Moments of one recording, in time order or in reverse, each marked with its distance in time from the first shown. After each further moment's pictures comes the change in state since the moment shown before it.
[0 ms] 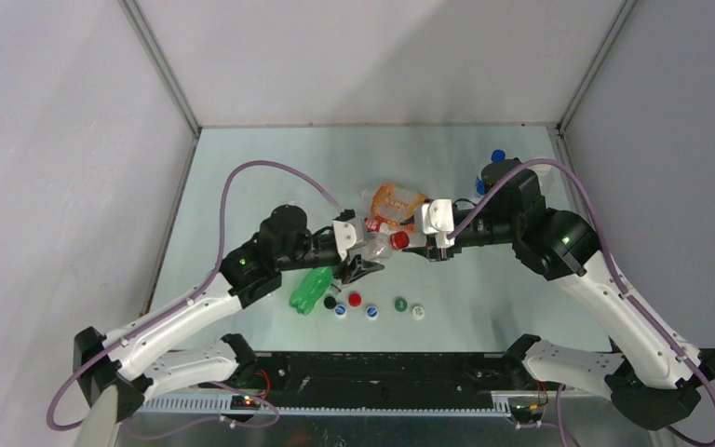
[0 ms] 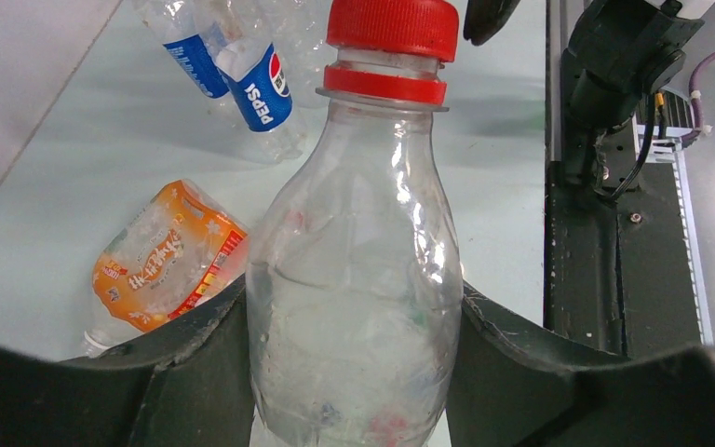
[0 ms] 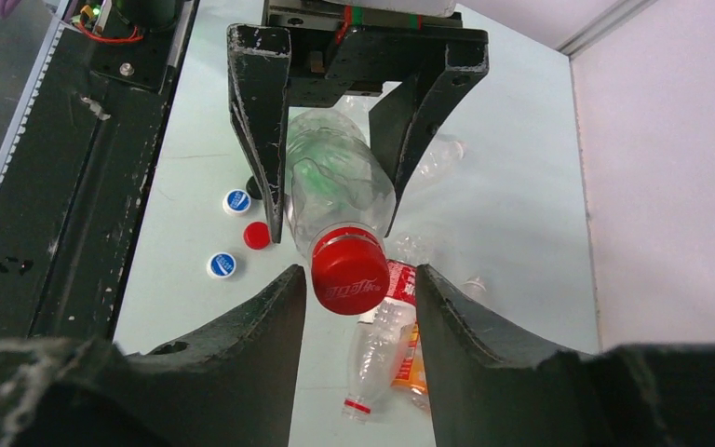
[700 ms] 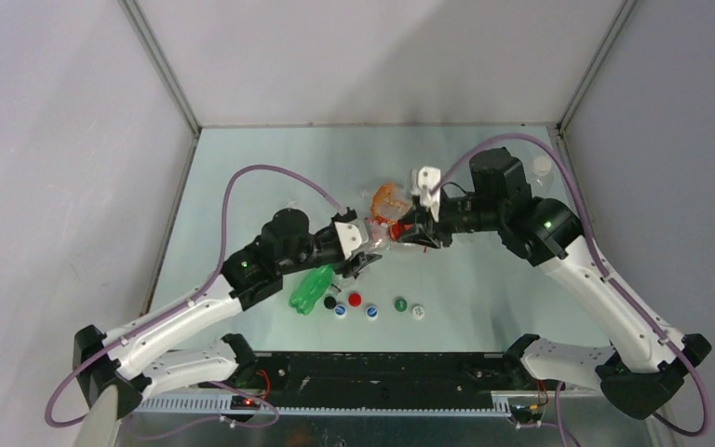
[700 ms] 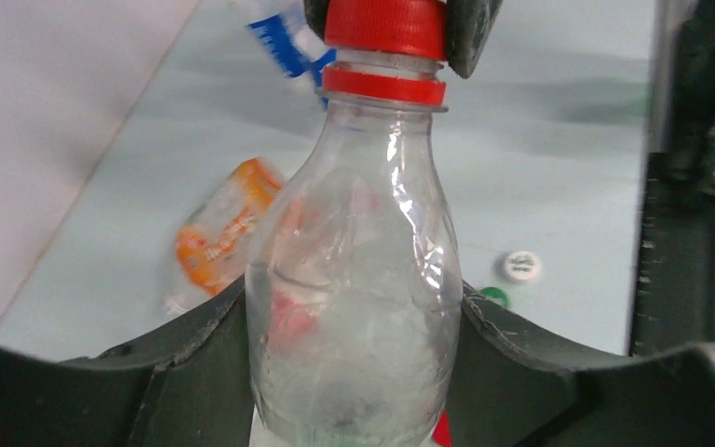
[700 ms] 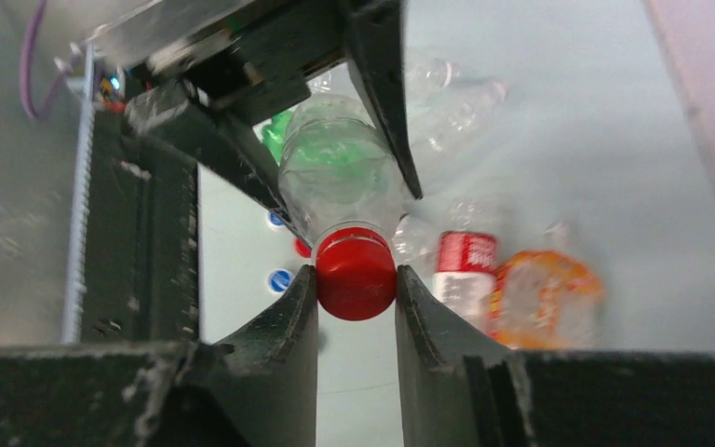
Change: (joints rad) left arm -0.025 0.004 0.002 0.001 -0.126 0.055; right arm -0.032 0.073 0.009 0.025 0.021 0.238
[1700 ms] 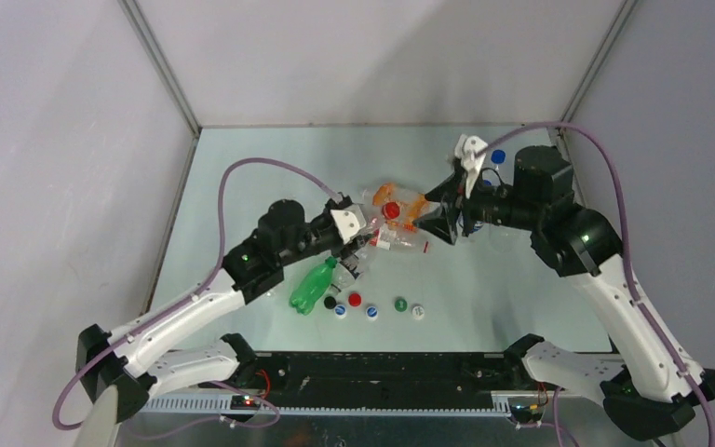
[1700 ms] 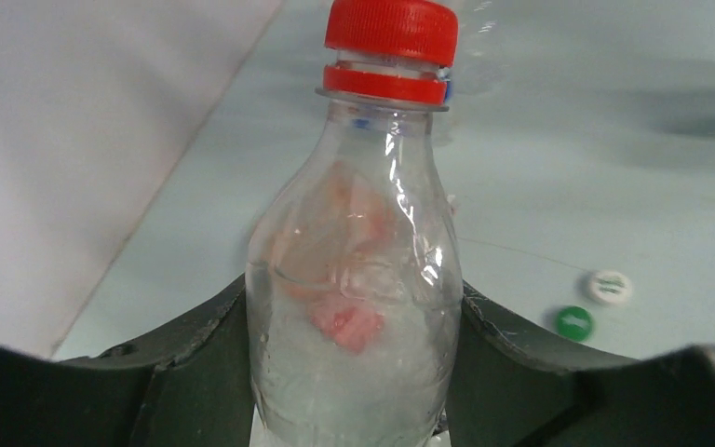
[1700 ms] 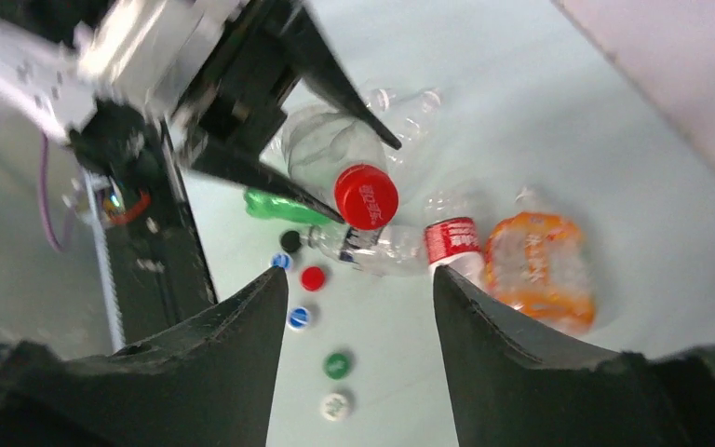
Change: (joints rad) left arm 0.032 0.023 -0.043 0.160 -0.196 0.080; right arm -0.127 -0.074 0.037 0.070 0.129 0.485
